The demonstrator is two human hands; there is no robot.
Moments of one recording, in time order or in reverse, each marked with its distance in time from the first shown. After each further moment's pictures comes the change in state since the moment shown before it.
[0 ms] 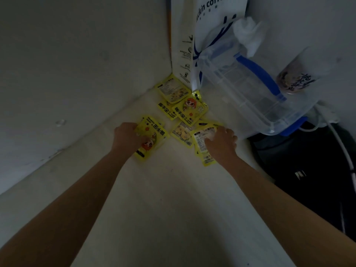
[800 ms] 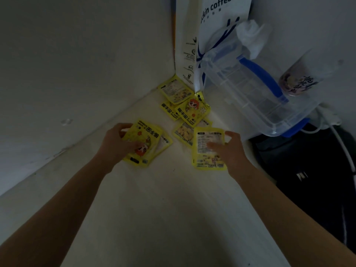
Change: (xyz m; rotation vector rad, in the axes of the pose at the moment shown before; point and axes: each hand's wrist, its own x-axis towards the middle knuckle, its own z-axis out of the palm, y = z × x) left_hand -0.024 -0.029 -0.027 -0.493 -0.098 -0.063; right_hand -0.015 0.020 -0.006 0.898 -0.160 0.159
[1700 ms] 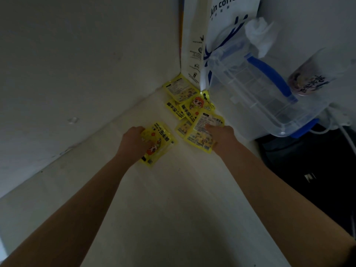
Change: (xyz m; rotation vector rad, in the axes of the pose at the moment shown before) left_hand 0.022 -0.007 0.028 0.562 0.030 0.115; right_hand 0.076 -0.004 0.045 0.225 0.069 0.167
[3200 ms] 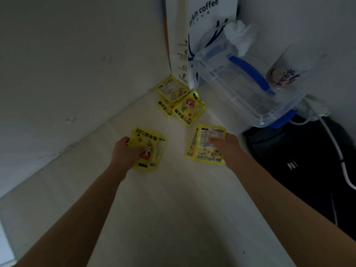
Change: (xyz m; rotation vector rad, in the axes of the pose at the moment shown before) left_hand -0.045 -0.005 0.013 -0.579 0.064 -0.252; right_hand -0.044 0.020 -0.066 -0.185 -0.104 -0.141
